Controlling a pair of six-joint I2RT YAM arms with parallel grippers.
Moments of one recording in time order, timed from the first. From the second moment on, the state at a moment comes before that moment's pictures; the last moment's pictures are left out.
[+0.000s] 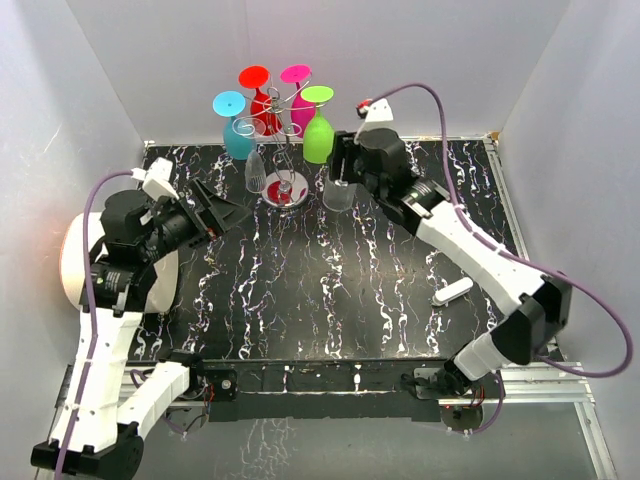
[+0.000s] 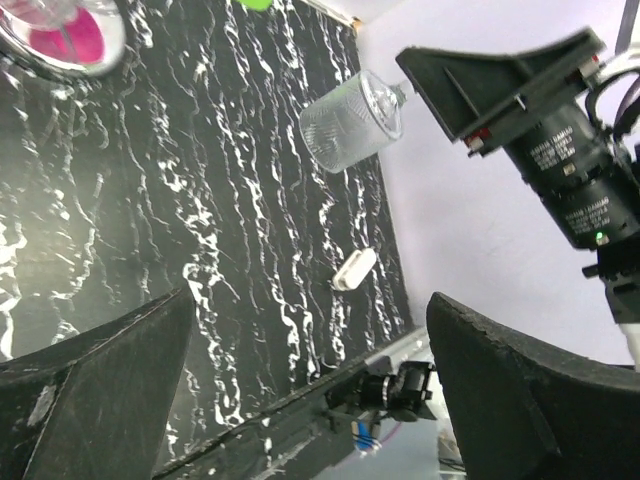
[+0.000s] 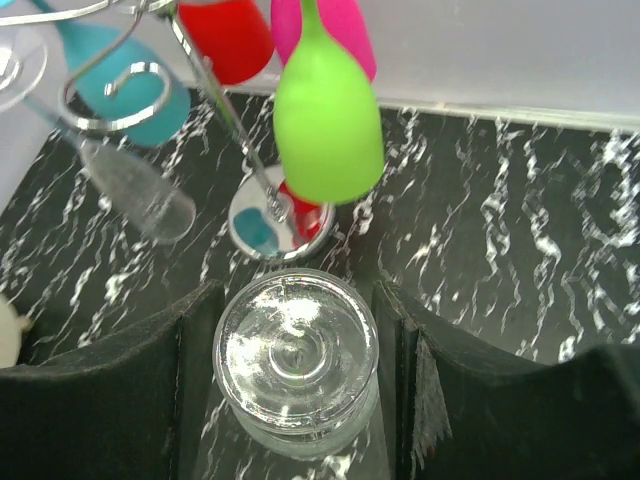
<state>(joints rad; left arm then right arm) -0.15 0.83 1.21 -0.70 0.44 -0.71 0.66 1.54 1.57 -0.29 0.34 0.26</state>
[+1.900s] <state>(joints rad) -0.35 1.02 0.54 0.35 0.54 -1.48 0.52 1.31 0.67 0.58 -0.21 1.04</state>
